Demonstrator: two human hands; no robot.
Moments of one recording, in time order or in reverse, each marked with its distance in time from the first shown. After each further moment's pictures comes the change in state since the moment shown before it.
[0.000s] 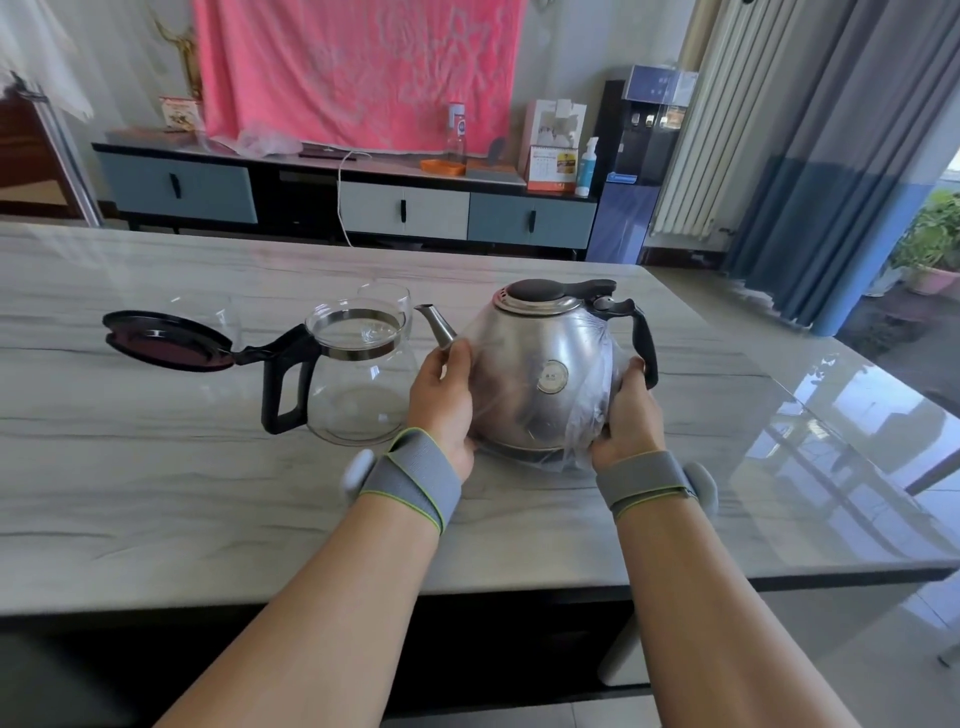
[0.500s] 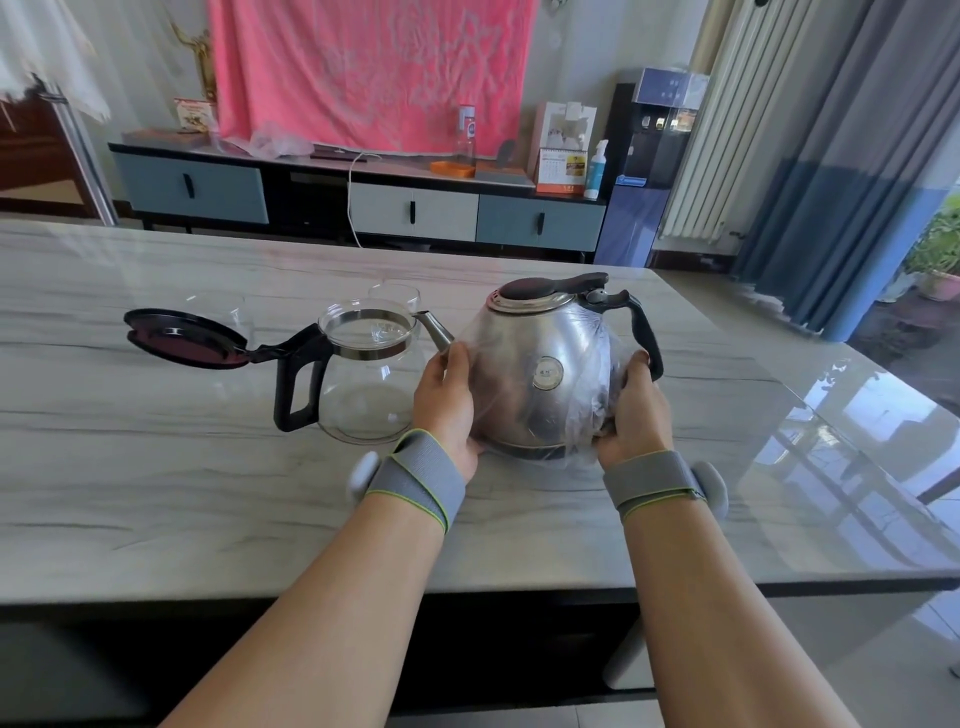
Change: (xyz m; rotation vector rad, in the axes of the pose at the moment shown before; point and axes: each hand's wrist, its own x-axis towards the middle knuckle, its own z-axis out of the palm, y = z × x) left_hand -0.002 0.003 -0.004 -0.044 0.005 -0.066; right_hand -0.004 -0.005 0.005 0.010 -0.049 -0.031
